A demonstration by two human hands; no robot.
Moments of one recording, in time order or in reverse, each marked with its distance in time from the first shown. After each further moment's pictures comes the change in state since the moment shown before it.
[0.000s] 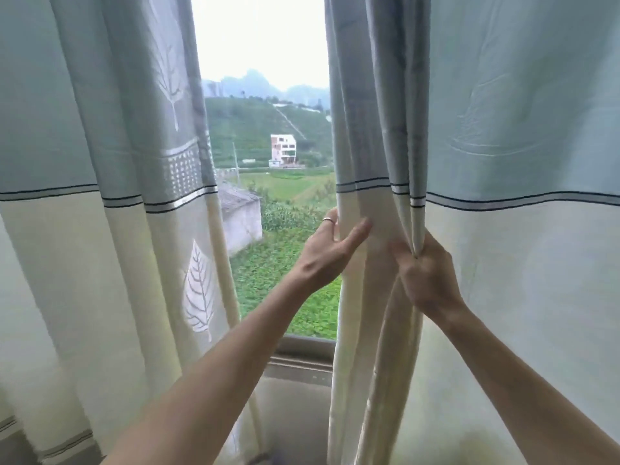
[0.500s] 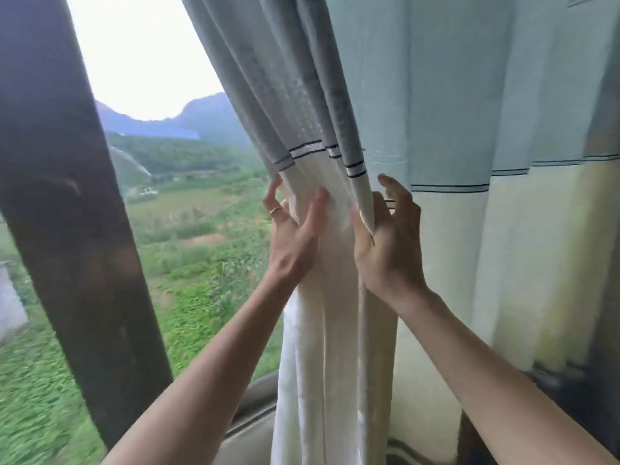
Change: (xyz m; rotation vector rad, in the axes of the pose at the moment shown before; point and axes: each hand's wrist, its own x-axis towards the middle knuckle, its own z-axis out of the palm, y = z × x) left_hand 0.057 0.145 0.306 -0.517 -0.227 0.256; right_hand -0.009 0.042 -0.272 -0.809 0.630 -0.126
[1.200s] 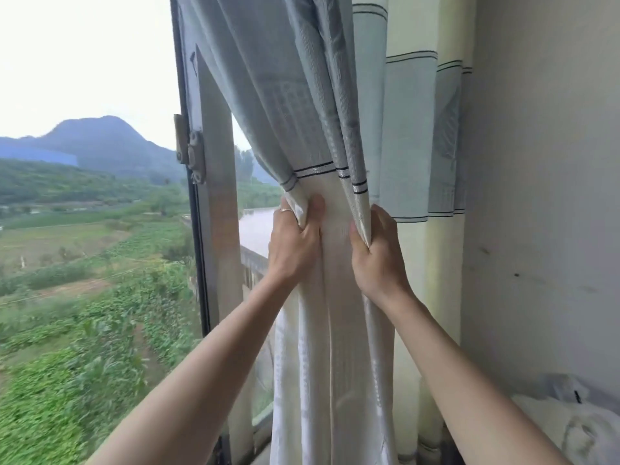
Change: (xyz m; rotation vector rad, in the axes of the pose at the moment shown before) left_hand 0.140 -0.033 0.375 0.029 -0.183 0.138; right_hand 0.148 0.335 -0.093 -0.061 0.047 0.163
